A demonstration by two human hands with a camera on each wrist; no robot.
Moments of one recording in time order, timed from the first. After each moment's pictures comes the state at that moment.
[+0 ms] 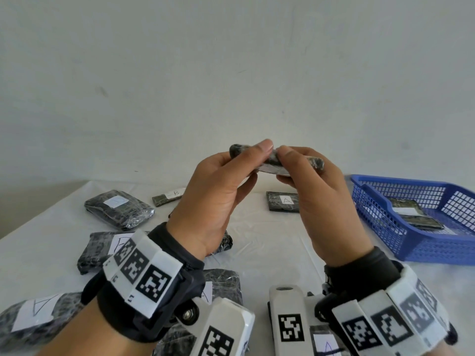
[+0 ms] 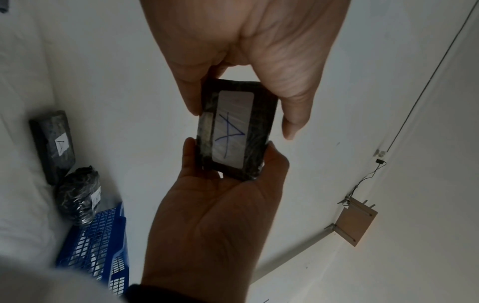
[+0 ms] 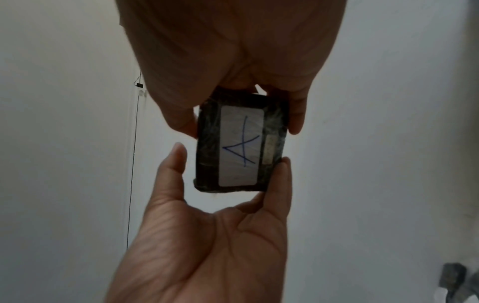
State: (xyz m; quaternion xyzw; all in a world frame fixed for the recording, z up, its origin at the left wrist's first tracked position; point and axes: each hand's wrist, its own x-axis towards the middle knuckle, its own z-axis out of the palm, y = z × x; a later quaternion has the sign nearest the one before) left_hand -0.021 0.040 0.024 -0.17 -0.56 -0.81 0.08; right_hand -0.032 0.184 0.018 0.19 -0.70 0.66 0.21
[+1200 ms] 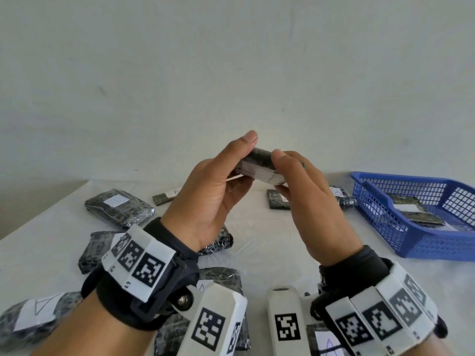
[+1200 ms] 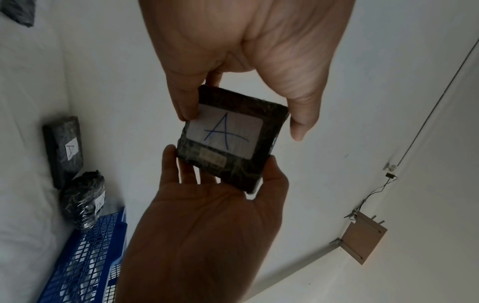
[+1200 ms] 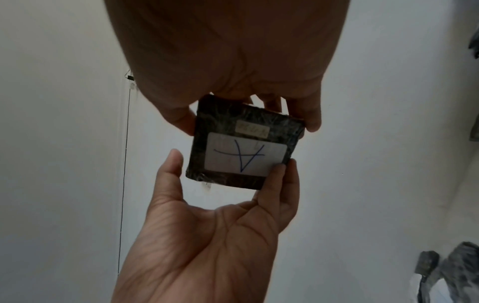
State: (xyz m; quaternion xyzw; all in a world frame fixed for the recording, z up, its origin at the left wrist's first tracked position) left_hand -0.026 0.033 0.024 -0.14 -0.55 -0.82 0.05; right_hand -0.031 0.178 0.012 0.20 -0.72 0.65 0.15
